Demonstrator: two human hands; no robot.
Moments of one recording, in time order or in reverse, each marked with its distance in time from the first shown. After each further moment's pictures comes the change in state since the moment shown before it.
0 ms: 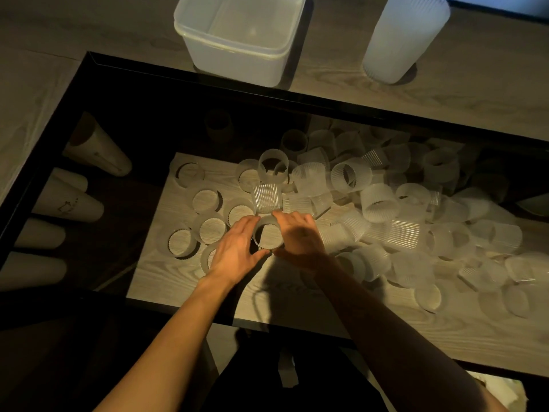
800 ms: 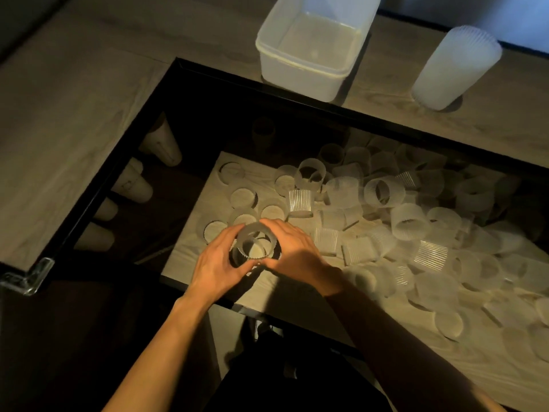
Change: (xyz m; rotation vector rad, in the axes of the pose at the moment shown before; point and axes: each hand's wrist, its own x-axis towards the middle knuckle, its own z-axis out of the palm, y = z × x) left_hand -0.083 -0.031 -0.062 -0.182 0.232 -0.105; right_hand 0.000 -0.078 -0.013 0.313 -0.063 -0.186
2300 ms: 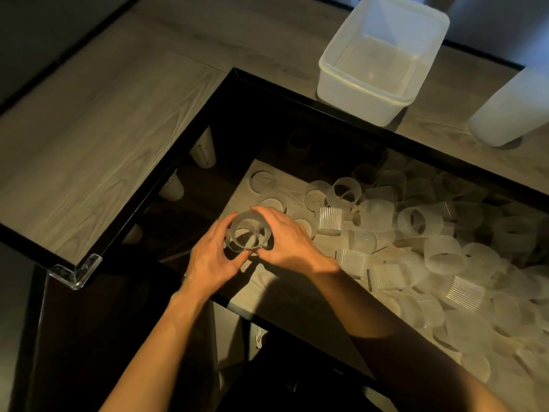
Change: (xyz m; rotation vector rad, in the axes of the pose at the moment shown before) left_hand 0.006 -0.030 -0.052 -0.021 0.174 -0.115; right_hand 0.074 -0.057 0.001 0.013 -0.159 -0.059
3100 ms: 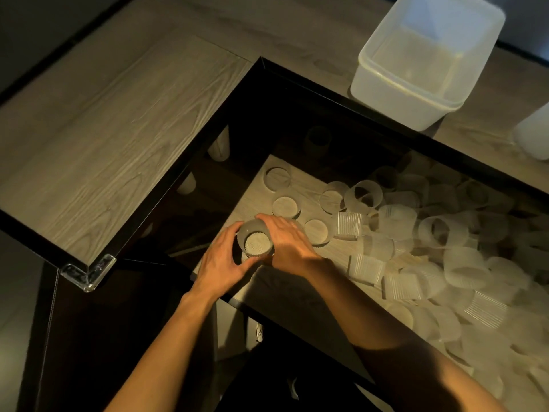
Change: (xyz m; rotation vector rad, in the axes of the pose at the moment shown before) left_hand 0.002 -0.042 0.016 -0.034 -0.122 -0.186; right_hand 0.028 0.004 0.038 -0.119 -0.151 0.065
